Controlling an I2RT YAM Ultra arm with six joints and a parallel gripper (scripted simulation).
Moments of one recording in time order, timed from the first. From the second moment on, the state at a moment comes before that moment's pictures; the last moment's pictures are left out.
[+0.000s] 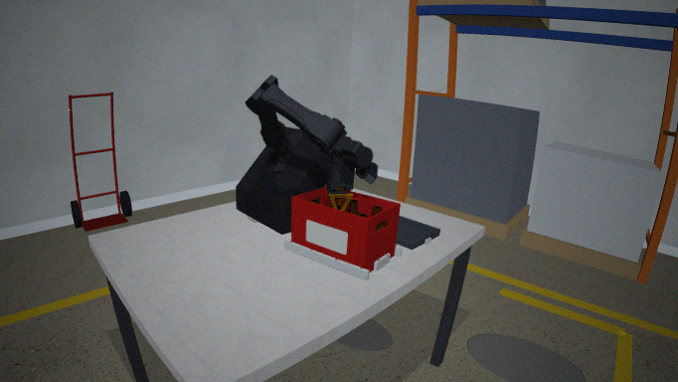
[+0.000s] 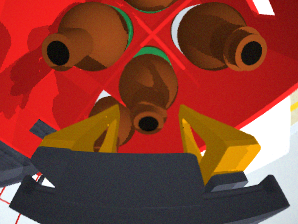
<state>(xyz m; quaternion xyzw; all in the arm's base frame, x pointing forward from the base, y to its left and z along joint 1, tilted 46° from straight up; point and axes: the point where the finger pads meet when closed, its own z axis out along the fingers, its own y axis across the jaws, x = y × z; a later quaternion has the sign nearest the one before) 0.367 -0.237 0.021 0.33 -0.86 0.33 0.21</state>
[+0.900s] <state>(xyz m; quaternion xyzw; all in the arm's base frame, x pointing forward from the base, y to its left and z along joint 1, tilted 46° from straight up) 0.367 -0.237 0.021 0.33 -0.86 0.33 0.21</state>
